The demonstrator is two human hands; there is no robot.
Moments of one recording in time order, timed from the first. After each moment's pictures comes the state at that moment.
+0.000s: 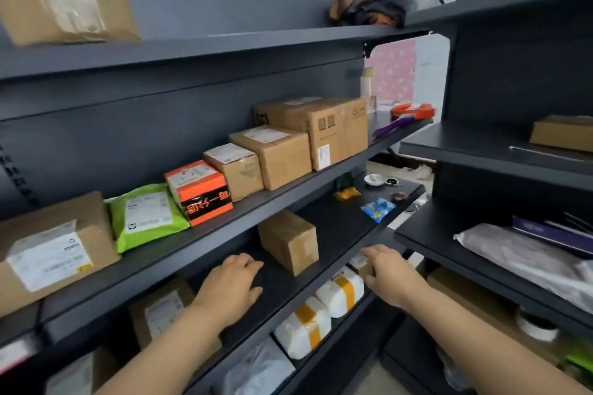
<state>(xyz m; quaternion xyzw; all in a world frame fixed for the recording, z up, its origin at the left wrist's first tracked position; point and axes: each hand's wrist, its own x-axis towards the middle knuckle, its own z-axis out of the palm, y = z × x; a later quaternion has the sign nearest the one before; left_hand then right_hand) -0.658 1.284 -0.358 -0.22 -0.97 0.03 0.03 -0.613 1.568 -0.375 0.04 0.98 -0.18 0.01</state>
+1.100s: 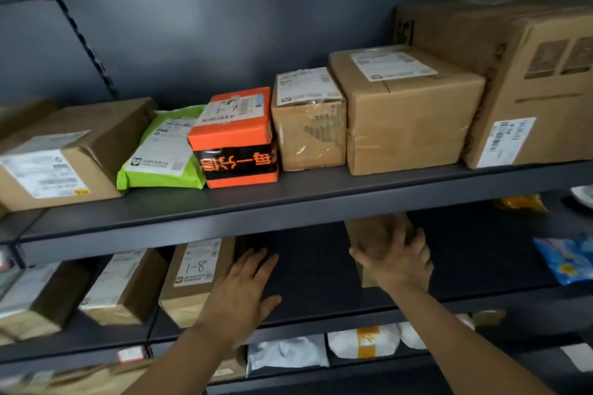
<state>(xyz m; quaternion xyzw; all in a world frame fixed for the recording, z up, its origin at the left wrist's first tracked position) -0.727 1.274 -0.471 0.05 -1.00 0.00 0.01 -0.885 1.492 -0.500 0.01 0.97 -0.24 0.05</state>
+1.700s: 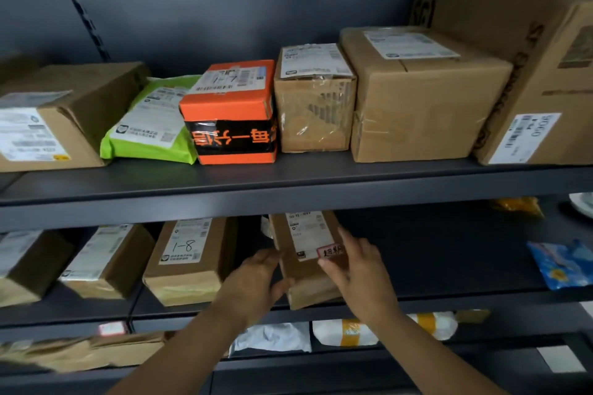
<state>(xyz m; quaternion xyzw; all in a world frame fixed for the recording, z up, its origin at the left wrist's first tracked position) -0.751 1.304 -0.491 0.12 -0.98 -0.18 -0.03 -0.845 1.482 -0.509 -0.27 0.92 -0.29 0.02</state>
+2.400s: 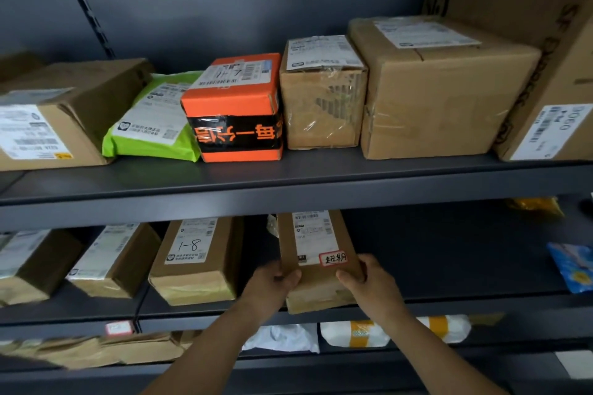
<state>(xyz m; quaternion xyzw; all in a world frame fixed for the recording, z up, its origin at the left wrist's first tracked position) -0.764 1.312 -0.517 0.31 -0.80 -0.52 -0.07 -0.849 1.480 -0.523 -0.11 0.89 -0.40 0.21</state>
